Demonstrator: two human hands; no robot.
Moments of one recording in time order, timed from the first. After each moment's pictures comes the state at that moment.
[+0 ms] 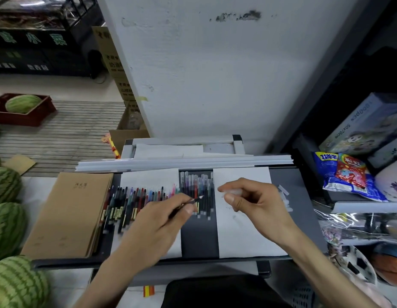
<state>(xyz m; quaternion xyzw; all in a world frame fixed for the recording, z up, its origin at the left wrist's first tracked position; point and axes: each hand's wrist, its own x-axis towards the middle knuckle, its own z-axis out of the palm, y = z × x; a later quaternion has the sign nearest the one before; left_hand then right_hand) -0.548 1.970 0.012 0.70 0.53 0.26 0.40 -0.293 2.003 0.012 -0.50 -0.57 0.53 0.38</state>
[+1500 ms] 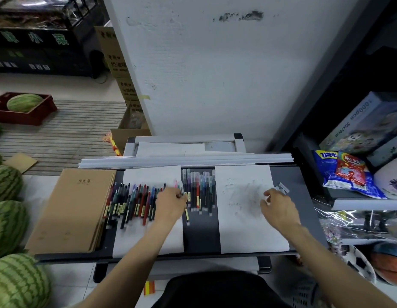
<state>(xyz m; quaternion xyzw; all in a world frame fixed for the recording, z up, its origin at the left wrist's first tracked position) -0.535 2.045 -0.142 0.54 0.76 0.18 0.32 -0.213 2.033 -0.134 -0.79 -0.57 0.23 0.06</state>
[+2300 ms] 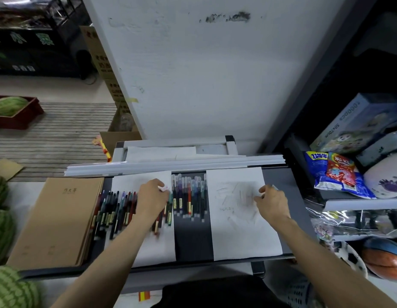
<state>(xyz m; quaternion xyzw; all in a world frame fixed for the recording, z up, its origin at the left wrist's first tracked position) -0.564 2.089 -0.151 0.53 0.78 0.17 0.28 -0.204 2.065 -0.145 -0.82 -0.51 0.24 0.09</state>
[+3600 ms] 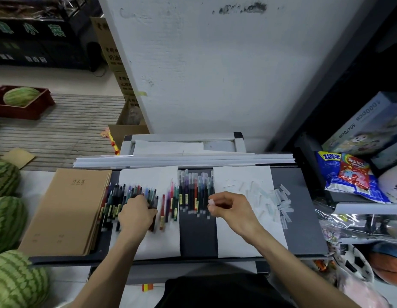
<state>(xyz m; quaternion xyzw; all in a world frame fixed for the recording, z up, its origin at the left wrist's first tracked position) -0.602 2.033 -0.140 0.52 0.83 -0.03 0.21 -0.319 2.024 -0.092 -0.61 -0.45 0.59 0.28</state>
